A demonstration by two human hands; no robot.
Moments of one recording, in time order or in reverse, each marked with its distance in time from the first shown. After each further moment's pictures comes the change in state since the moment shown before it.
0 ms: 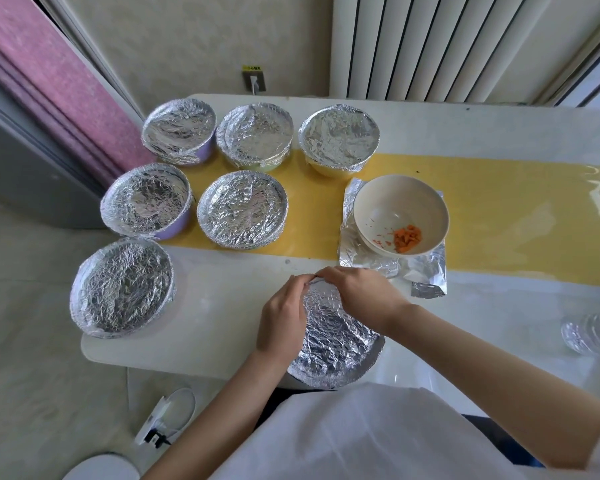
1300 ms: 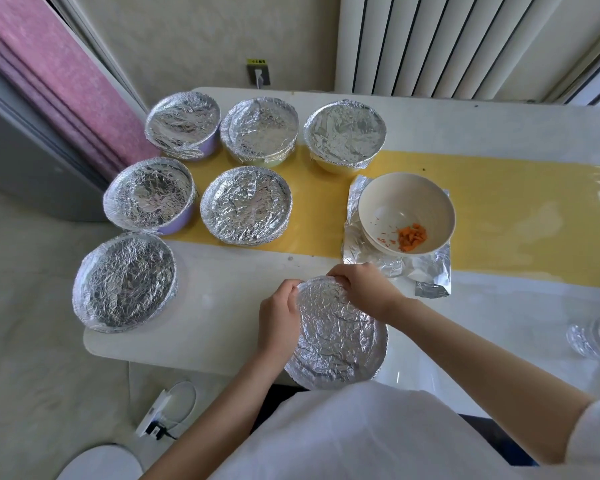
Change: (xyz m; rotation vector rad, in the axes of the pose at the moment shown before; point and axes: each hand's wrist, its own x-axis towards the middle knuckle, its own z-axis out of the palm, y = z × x) left_hand -0.004 -0.016 0.013 -0.100 -0.018 -0.449; right_hand 0.018 0.020 0.022 0.221 -0.039 0.255
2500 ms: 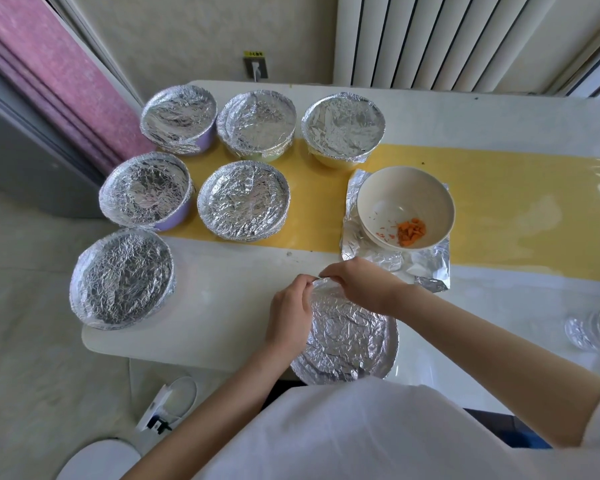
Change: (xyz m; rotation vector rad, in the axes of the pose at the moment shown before) left_hand -0.001 0.012 0.007 0.056 -0.071 0.149; right_hand 0.000 -0.007 -0.012 -0.138 -0.148 -0.130
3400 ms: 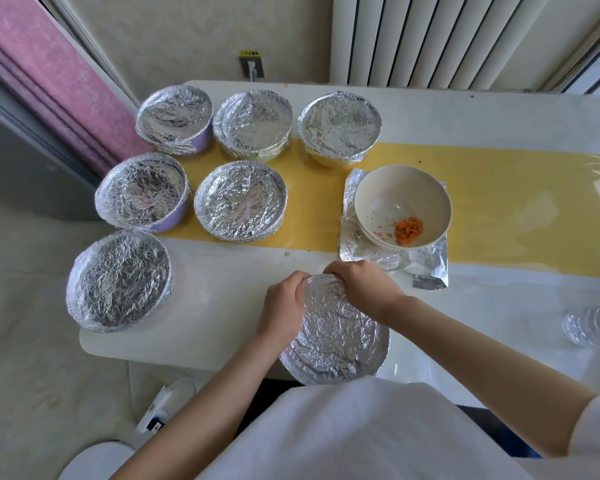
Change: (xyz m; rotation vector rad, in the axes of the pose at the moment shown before) left_hand 0.012 -0.007 -0.007 -0.041 -0.119 -0.041; right_hand -0.008 0.006 0.016 0.001 0.191 0.021
